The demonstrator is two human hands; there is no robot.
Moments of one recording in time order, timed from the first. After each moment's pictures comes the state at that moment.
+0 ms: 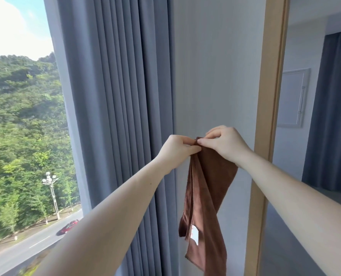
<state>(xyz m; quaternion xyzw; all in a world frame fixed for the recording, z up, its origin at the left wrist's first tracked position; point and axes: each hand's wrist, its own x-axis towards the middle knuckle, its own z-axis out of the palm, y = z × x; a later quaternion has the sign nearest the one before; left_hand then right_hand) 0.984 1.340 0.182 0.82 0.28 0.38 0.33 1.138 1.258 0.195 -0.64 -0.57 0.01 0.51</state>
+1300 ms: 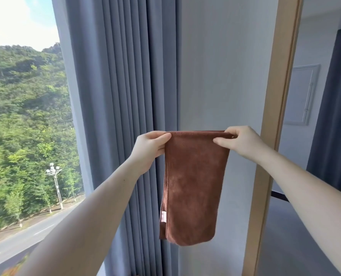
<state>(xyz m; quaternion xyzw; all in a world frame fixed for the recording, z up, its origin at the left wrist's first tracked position) 0.924 1.379 0.159 0.65 0.24 0.49 0.53 1.175 1.251 0.183 -0.66 -0.60 0.04 0.45</state>
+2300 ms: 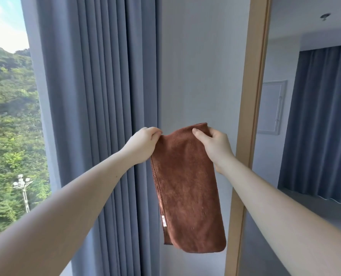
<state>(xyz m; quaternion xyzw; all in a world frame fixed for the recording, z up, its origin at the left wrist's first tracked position) 0.963 1.382 0.208 0.86 0.33 0.36 0.12 1.152 1.271 0.191 -0.53 -0.47 0.14 0.69</state>
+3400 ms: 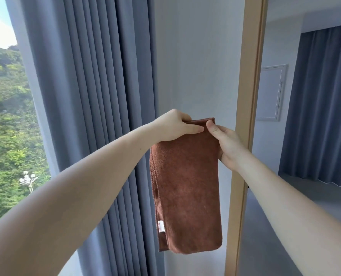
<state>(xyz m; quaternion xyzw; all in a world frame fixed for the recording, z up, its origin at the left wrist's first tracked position) 1.016 1.332 0.242 0.92 0.26 0.25 0.17 1.175 1.235 0.171 -0.47 -0.45 0.31 0.69</state>
